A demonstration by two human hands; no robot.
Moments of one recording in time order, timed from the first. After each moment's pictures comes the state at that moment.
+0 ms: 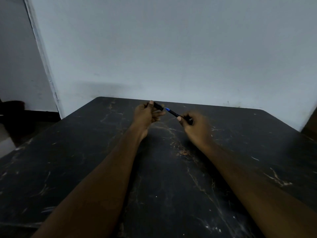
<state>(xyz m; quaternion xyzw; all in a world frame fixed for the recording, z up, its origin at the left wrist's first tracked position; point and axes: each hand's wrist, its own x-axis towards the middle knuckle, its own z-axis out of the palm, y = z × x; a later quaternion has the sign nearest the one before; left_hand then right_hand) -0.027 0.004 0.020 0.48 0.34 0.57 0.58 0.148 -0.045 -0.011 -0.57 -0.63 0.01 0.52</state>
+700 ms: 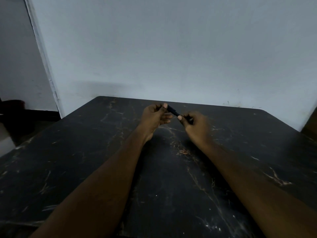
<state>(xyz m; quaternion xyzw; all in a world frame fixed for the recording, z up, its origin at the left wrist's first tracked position) -0.012 0.000 0.011 0.55 0.28 0.54 0.58 0.149 -0.043 -0.012 -0.58 -0.62 -0.02 0.53</state>
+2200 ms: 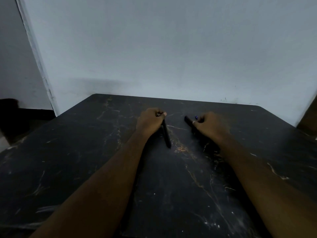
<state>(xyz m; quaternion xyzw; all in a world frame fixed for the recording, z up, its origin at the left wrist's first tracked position) -0.013 0.007 -0.003 0.73 0.51 0.39 0.23 0.191 -0.069 0.016 -0.77 -0.58 -0.04 0.25</state>
